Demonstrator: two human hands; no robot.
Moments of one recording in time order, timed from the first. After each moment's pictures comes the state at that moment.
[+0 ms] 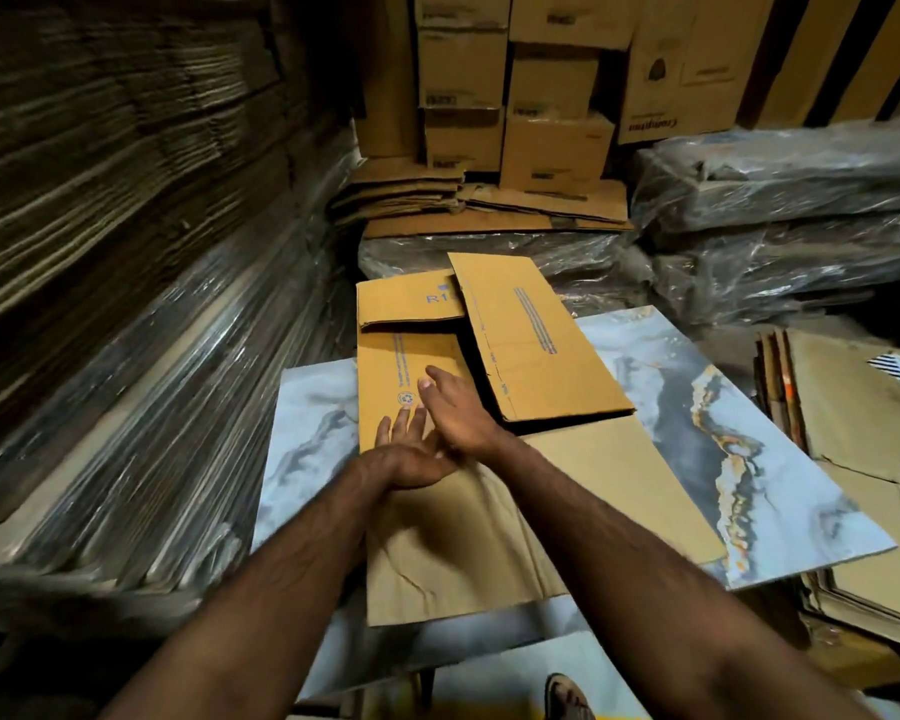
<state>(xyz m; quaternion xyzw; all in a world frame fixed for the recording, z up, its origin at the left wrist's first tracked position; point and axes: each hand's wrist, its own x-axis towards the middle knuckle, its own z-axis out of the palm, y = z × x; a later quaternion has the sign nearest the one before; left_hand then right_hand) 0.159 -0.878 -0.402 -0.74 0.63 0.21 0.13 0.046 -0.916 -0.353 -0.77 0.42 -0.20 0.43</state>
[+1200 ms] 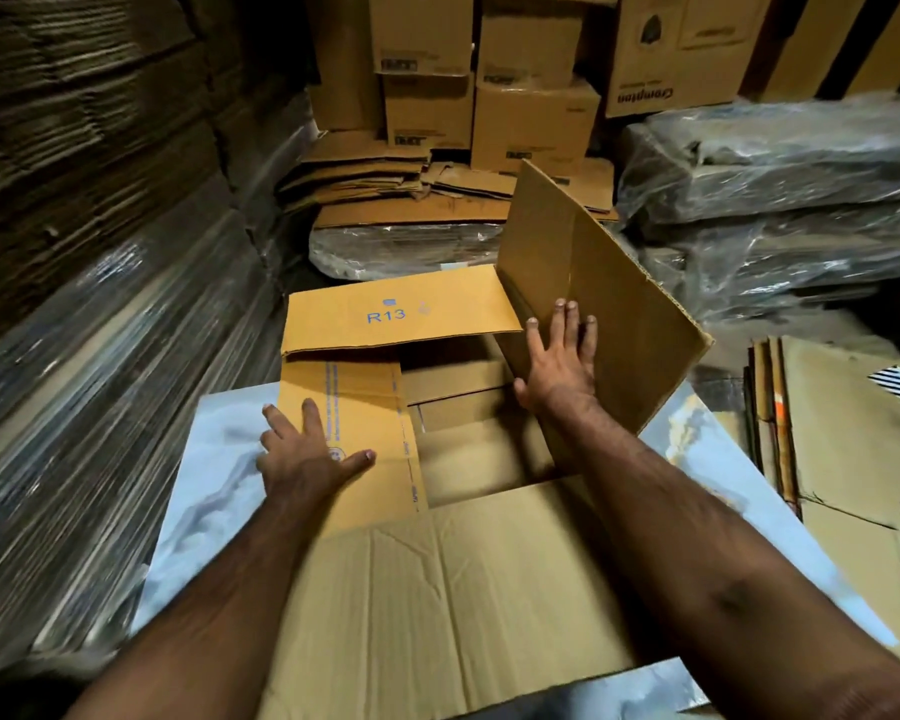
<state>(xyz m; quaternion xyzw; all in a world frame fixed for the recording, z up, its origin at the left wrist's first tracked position) 0.179 -0.980 -0.415 -0.91 0.41 0.04 0.01 -0.082 -1.162 -0.378 -0.81 0.58 0.03 -0.06</state>
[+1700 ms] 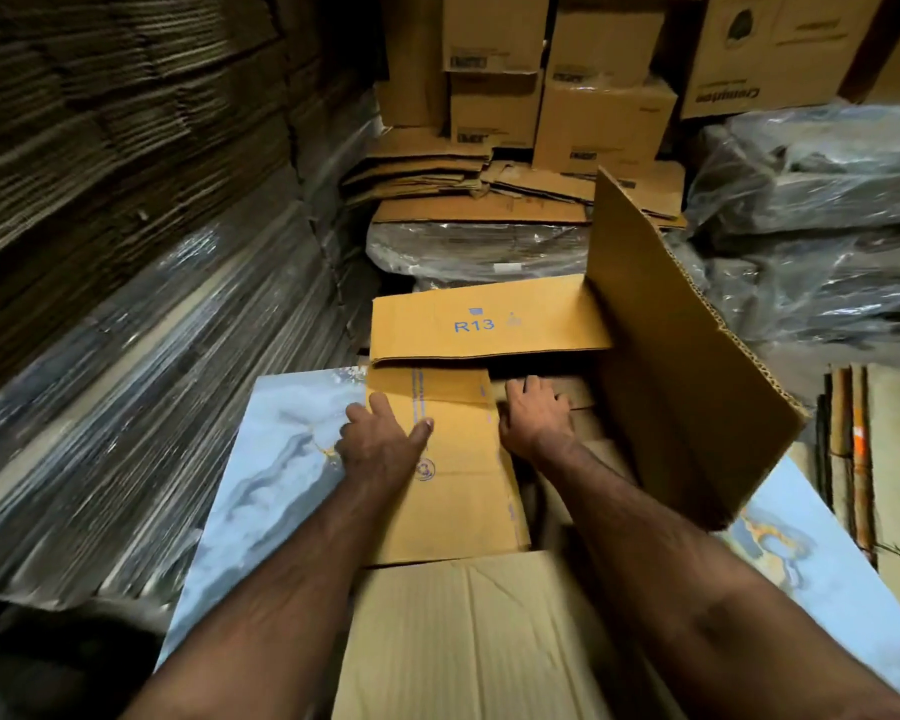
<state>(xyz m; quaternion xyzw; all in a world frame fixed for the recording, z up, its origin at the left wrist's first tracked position) 0.144 -0.995 -0.410 -0.91 0.37 0.09 -0.14 -0.018 -1.121 -0.423 -0.86 0.50 0.00 0.05</state>
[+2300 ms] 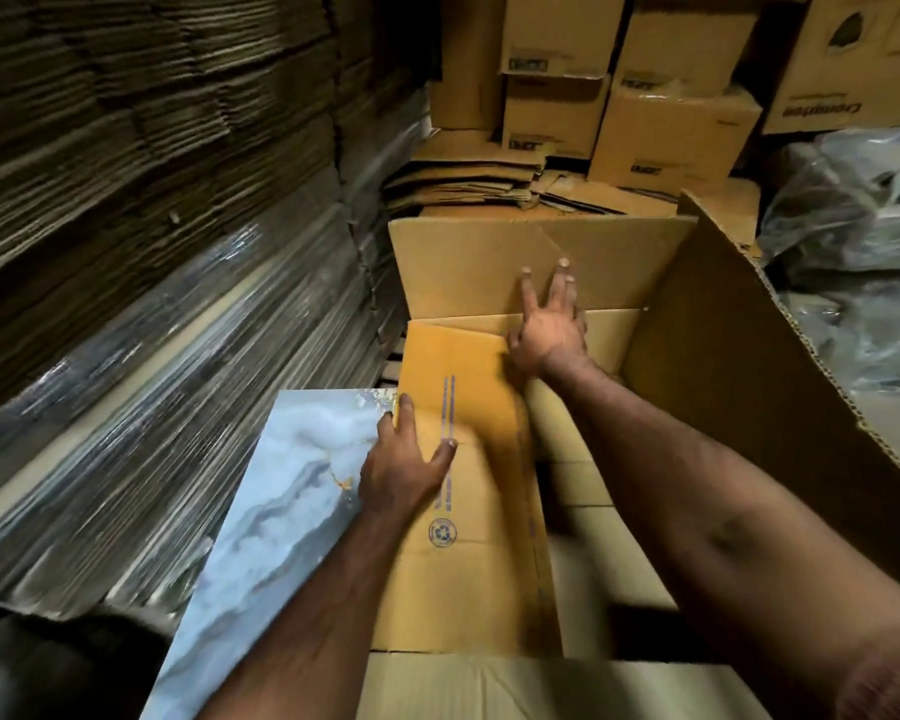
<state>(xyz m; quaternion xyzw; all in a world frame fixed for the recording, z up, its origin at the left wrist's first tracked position) 0.176 -1.034 -0.424 -0.89 0.39 0.12 -0.20 0.081 -1.256 -0.356 -0.86 0.49 -0.09 0.08</state>
